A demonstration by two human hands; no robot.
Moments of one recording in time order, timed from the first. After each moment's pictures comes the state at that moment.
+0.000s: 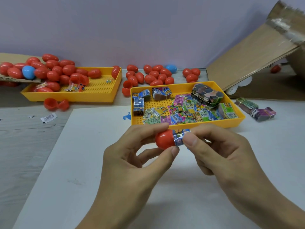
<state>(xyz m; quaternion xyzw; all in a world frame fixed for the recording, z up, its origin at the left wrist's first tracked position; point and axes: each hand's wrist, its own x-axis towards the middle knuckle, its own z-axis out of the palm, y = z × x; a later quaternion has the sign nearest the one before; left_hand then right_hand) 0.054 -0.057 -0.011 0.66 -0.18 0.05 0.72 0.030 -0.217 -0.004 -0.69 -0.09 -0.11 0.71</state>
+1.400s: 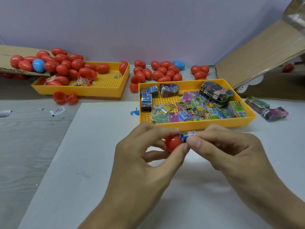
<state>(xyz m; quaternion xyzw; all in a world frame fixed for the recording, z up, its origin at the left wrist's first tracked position) 0.052 -0.054 -0.013 0.75 -0.19 0.09 0.63 0.031 -0.223 -0.010 -0.76 -0.09 -0.12 0.64</state>
